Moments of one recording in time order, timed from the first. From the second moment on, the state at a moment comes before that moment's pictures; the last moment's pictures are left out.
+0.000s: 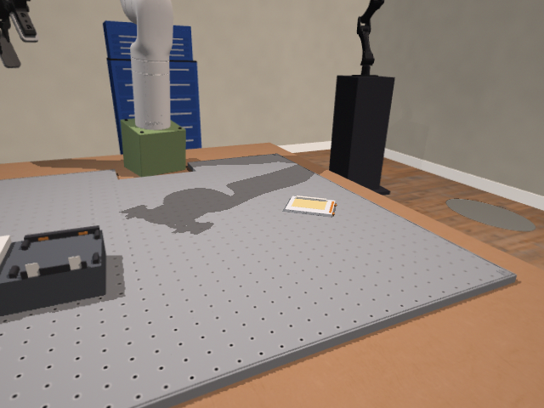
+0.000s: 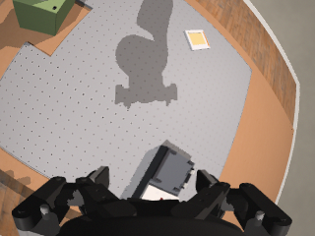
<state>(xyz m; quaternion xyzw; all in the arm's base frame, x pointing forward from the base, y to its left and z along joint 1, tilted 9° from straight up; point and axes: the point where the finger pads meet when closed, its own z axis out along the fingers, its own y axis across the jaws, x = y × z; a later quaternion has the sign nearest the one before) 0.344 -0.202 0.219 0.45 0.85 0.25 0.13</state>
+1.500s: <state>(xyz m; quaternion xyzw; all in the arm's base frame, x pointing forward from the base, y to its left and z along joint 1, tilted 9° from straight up) 0.361 -0.059 0.155 0.16 0.98 0.09 0.05</state>
